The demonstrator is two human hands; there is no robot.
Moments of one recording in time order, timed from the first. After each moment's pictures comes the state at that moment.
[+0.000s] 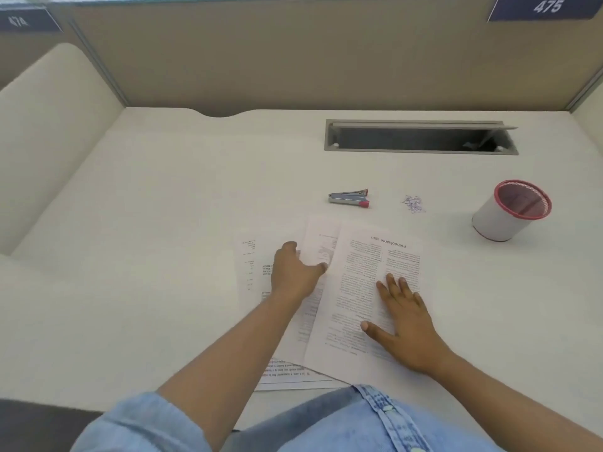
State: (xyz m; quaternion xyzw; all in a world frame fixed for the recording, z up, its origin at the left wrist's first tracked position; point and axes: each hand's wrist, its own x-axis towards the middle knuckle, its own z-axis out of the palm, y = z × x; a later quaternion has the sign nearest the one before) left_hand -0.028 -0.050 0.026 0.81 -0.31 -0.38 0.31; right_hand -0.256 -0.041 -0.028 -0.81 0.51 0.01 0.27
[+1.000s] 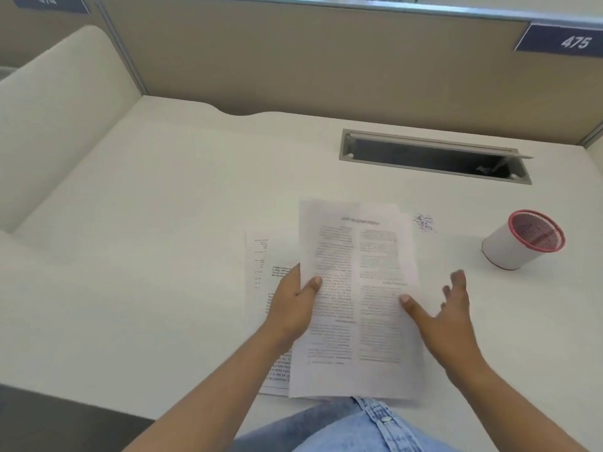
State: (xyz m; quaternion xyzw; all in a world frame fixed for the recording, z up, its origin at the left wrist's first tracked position) left_hand -0.022 -0.002 0.036 0.65 -0.32 -0.49 0.48; right_hand -0.249 -0.057 0.043 -0.56 0.65 -0.27 0.44
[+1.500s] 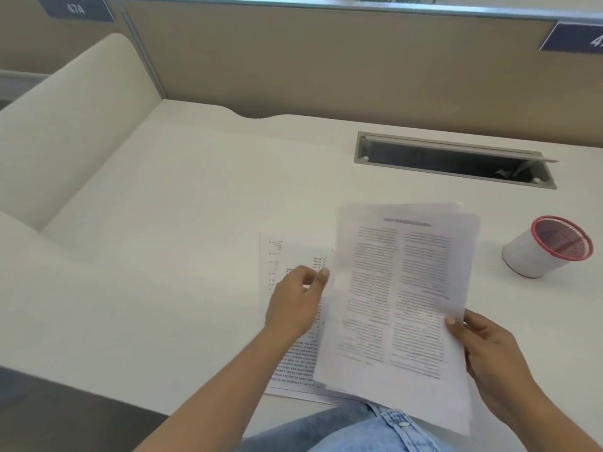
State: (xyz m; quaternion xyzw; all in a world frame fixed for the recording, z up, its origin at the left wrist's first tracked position) left_hand -0.003 -0.003 0.037 0.76 -0.38 -0.40 0.34; right_hand -0.286 -0.048 0.046 -0.41 0.56 -0.33 0.64
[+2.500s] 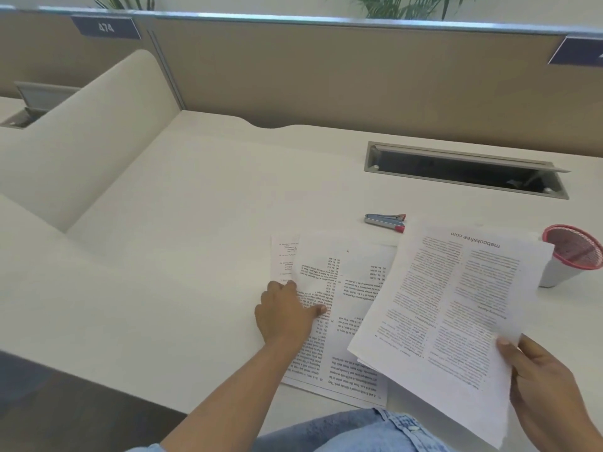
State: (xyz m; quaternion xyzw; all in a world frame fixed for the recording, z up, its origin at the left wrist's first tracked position) left_hand 0.013 0.008 -0.001 0.90 -0.37 -0.19 0.12; right_hand -0.307 -0.037 0.054 -0.28 0.61 -0.41 0.61
